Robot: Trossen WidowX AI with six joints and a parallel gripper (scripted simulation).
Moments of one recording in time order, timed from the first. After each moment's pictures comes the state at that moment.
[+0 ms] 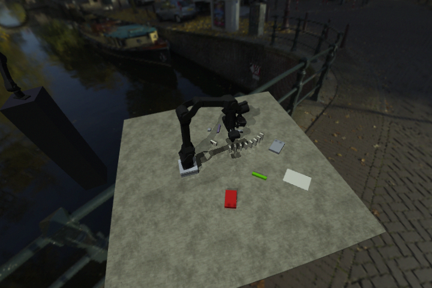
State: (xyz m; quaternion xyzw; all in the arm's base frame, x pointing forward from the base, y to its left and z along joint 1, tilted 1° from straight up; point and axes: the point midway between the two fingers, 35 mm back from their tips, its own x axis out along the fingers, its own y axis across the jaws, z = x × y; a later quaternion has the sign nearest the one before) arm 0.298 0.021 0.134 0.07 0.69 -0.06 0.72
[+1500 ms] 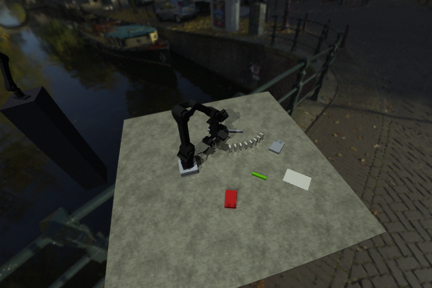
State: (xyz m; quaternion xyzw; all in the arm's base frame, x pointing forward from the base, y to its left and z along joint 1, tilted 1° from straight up) arm 0.231 0.111 0.024 0.37 0.60 -0.34 0.62
